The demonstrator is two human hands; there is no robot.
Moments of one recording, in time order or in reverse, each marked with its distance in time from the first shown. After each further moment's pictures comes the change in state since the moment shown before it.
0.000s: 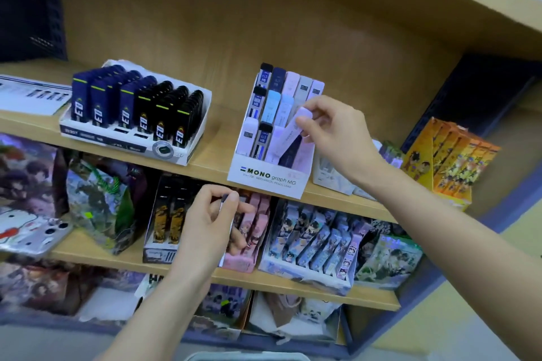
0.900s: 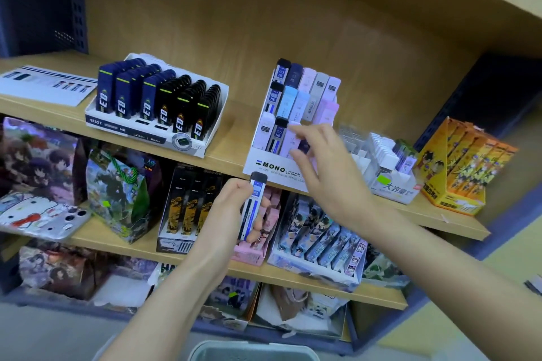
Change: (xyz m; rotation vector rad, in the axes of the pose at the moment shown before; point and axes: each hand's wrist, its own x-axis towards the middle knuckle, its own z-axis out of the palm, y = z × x) left_hand 0.014 -0.003 0.000 -0.258 -0.134 -0.141; right_hand -0.047 -0.007 0.030 -0.266 -0.139 -0.179
